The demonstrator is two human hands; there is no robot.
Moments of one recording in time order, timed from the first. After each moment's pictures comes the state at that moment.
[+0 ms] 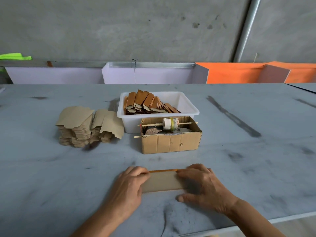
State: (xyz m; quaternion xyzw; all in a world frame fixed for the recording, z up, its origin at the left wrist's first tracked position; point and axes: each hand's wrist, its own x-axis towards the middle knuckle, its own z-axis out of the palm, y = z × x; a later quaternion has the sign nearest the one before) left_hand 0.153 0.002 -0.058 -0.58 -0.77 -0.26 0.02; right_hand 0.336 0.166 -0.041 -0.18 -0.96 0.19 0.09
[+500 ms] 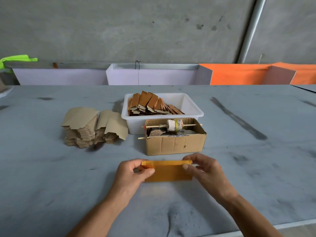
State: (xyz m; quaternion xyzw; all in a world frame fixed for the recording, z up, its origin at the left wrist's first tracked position) left_hand 0.150 0.015 -0.032 -0.30 -0.71 -0.60 -0.22; right_hand 0.312 0.158 -0.019 -0.28 -0.79 0.47 0.27
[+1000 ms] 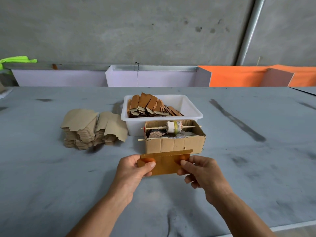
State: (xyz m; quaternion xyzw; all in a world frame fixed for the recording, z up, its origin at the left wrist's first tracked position) left_hand 0.158 0.023 -0.010 -0.21 -0.66 -0.67 -0.27; right_hand 0.300 0.137 0.008 -0.39 -0.63 0.63 0.22
